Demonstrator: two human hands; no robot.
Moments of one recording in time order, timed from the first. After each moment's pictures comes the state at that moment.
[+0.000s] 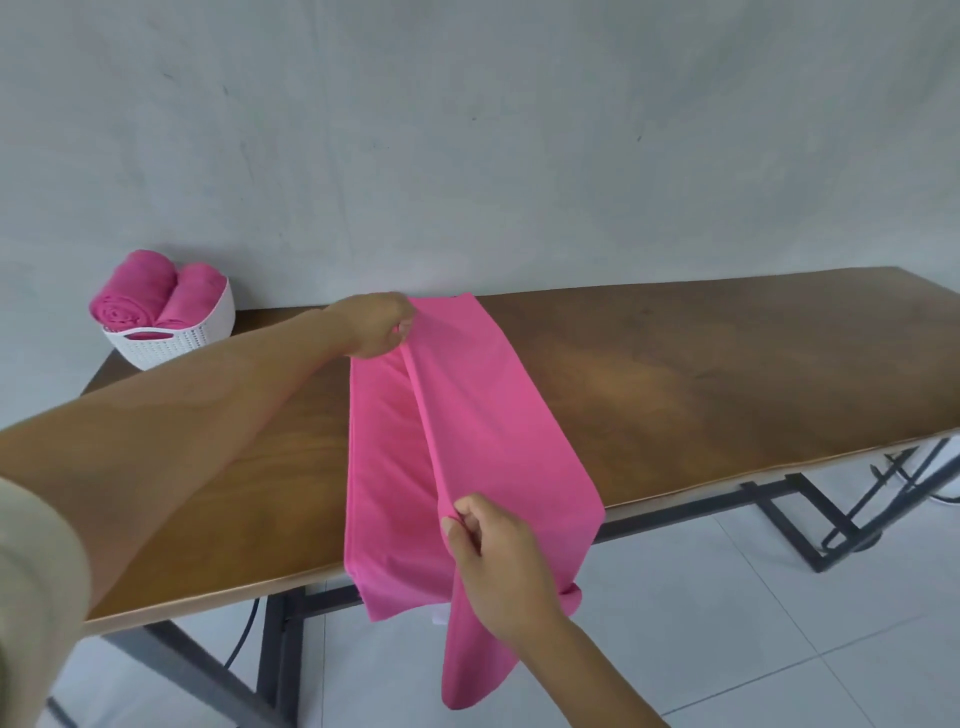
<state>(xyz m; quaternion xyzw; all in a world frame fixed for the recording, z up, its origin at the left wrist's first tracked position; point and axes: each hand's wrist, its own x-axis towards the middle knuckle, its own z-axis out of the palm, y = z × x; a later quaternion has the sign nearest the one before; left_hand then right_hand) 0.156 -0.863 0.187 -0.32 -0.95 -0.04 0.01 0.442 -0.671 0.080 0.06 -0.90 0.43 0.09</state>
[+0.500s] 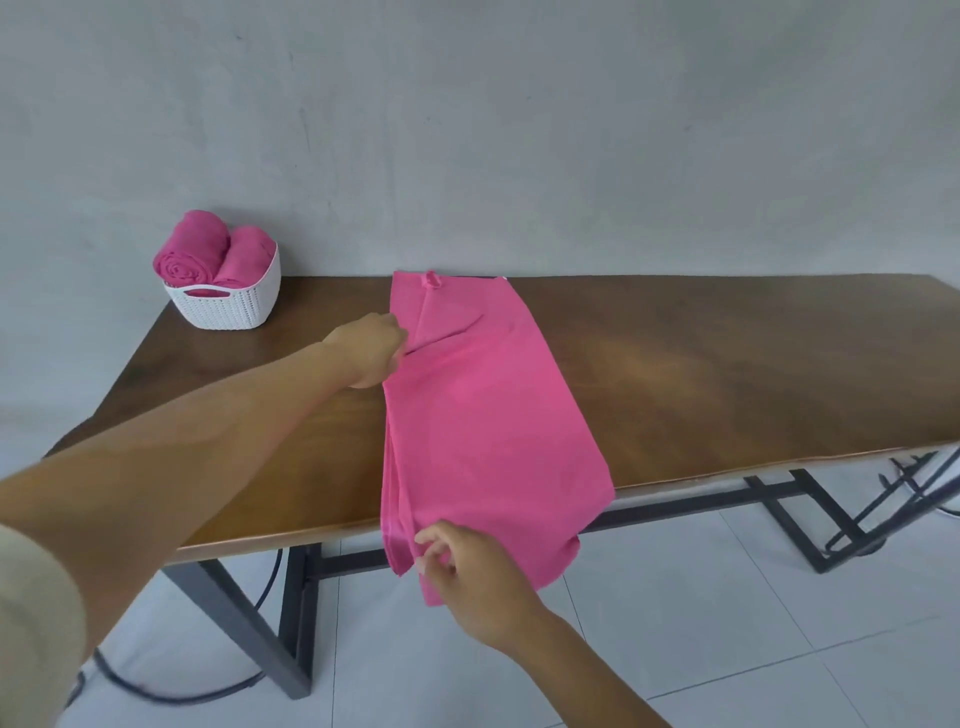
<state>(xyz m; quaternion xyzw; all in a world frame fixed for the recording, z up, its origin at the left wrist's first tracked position) 0.217 -0.932 0.135 -0.25 -0.97 0.01 0.01 0.471 -0.738 0.057 0.12 -0.91 0.38 -0.10</state>
